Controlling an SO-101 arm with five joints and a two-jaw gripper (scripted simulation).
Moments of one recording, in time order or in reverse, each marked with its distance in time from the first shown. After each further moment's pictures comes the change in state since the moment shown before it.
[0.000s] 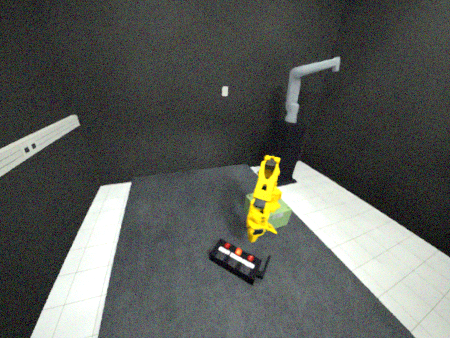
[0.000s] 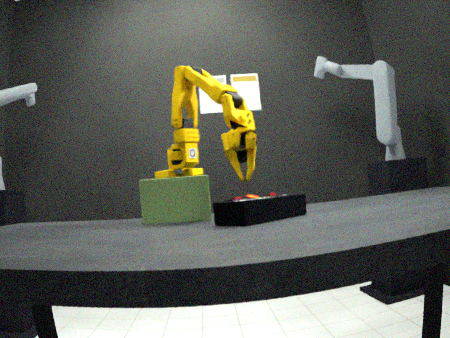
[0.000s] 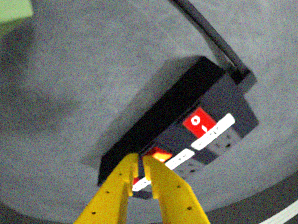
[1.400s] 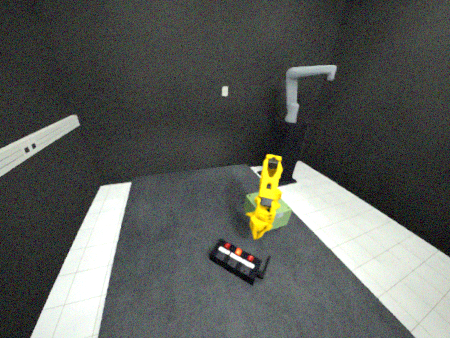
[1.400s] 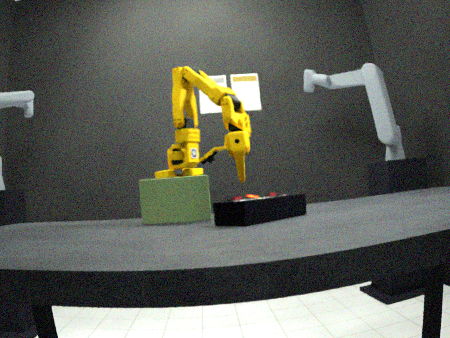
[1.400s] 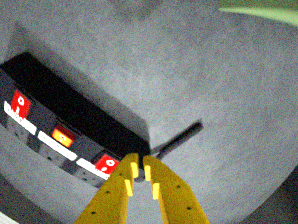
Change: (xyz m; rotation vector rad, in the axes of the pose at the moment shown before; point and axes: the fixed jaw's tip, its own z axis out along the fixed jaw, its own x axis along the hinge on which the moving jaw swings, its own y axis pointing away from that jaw) arm -0.024 0.005 -0.001 -0.007 -0.094 -1.614
